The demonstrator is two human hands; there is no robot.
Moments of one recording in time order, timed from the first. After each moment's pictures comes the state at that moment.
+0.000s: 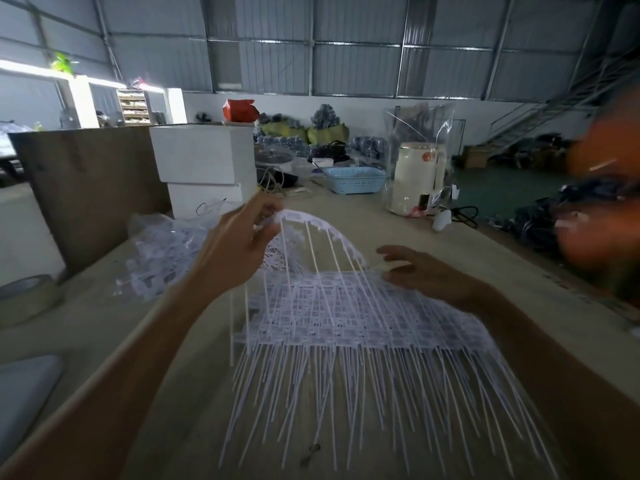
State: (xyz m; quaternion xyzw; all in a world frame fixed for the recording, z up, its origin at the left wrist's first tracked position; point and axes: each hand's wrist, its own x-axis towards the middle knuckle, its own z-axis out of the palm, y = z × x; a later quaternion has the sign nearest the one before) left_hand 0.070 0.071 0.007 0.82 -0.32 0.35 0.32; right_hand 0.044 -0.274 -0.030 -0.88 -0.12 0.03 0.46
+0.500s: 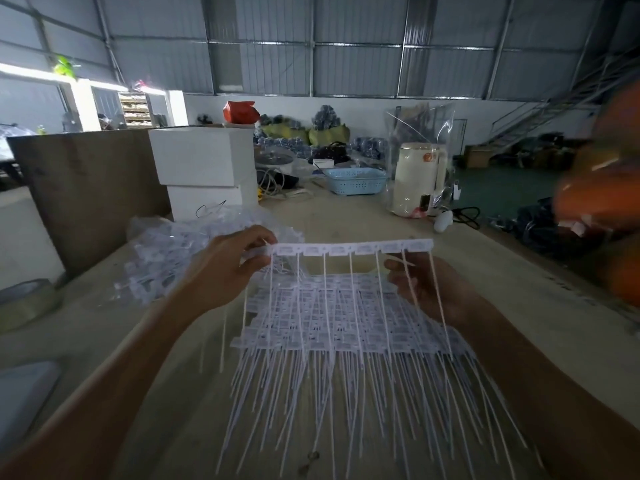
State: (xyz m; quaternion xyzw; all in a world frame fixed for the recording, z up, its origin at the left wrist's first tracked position) left_hand 0.082 0.095 -0.019 0.87 -0.32 0.28 0.27; right_hand 0.051 -0.257 -0.043 -0.48 -0.03 0.11 0.87
